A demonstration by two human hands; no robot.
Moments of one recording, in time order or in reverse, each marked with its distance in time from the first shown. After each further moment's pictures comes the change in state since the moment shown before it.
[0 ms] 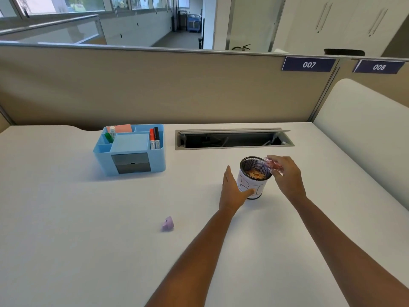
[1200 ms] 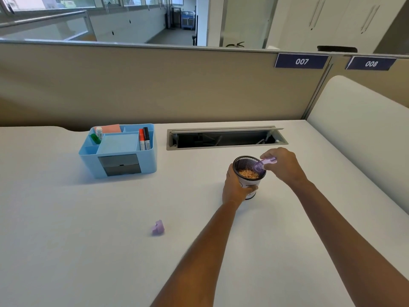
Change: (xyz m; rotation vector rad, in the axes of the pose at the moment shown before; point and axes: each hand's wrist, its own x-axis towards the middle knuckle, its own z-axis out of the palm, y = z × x) left_hand 0.019 0.013 0.022 -0.131 0.019 0.088; right_hand 0.028 -0.024 -0.023 -0.117 -0.195 0.148
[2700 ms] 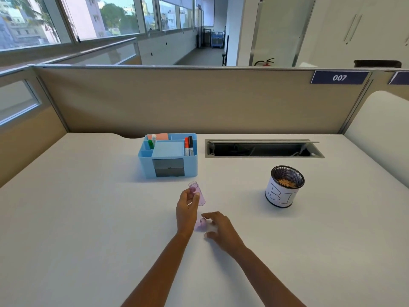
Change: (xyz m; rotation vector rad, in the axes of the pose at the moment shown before) left_hand -0.099 -0.054 -0.186 -0.063 0.535 -0.112; right_hand -0.136 -0.095 0.190 0.277 -0.463 -0.295
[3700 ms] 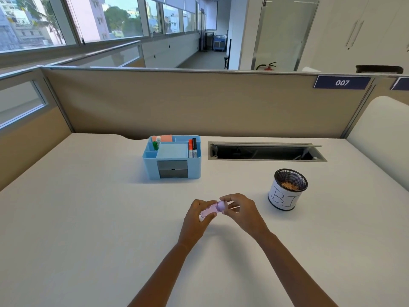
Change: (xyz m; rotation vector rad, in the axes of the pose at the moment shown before) left_hand -0.015 -0.011 -0.010 0.246 -0.334 0.159; right_hand 0.005 -0.015 -0.061 0.144 0.254 -0.126
